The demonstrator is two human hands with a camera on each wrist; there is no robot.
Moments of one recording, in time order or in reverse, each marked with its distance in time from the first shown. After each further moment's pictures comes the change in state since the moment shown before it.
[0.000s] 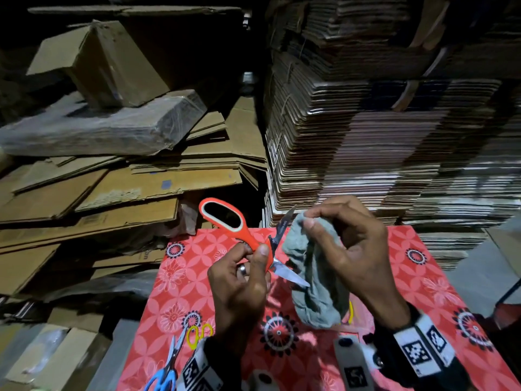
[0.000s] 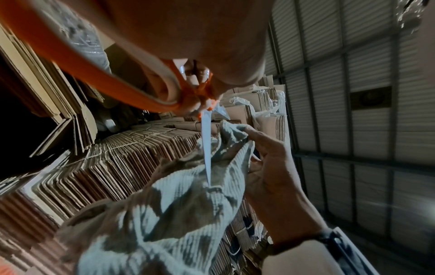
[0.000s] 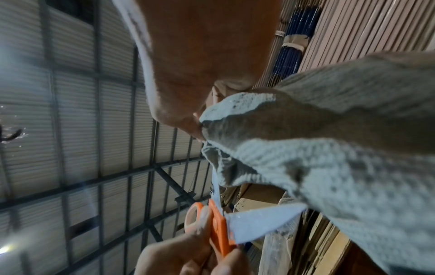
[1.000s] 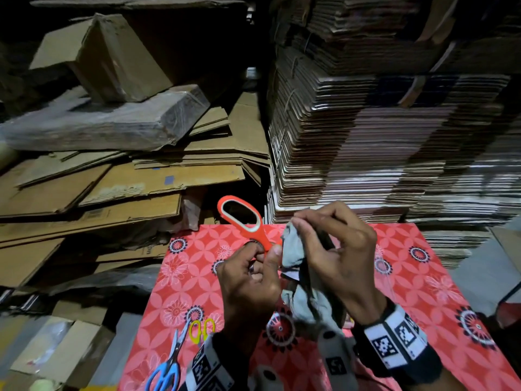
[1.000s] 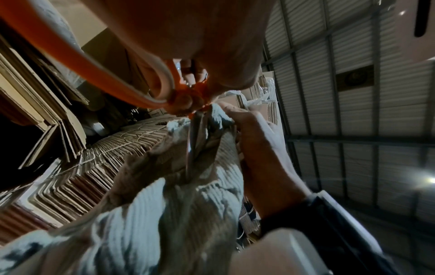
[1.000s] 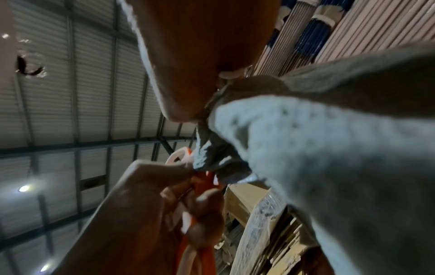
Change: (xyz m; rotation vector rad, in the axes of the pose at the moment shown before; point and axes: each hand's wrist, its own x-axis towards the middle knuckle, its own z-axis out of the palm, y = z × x) left_hand -0.004 -0.003 0.004 0.240 0.003 0.203; right_hand -0.010 0.008 0.027 -0.280 0.129 -0.160
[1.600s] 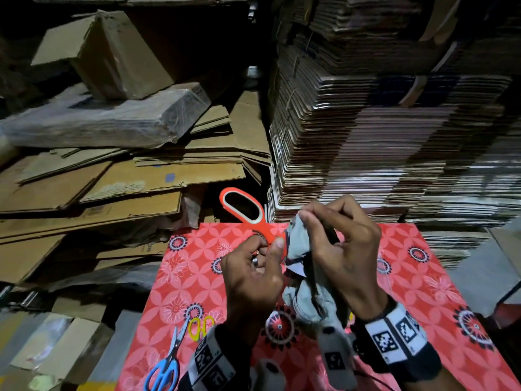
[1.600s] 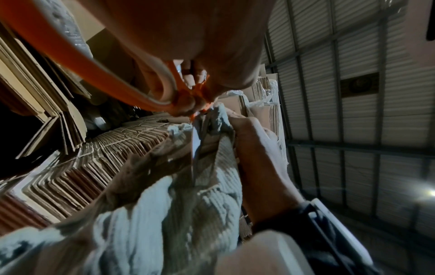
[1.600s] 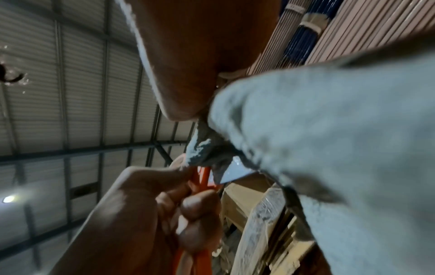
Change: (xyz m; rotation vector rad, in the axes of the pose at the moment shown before) left_hand 0.006 0.002 0.006 -0.086 -0.020 -0.096; right_hand 0.003 0.002 -0.002 -0.034 0.028 0.023
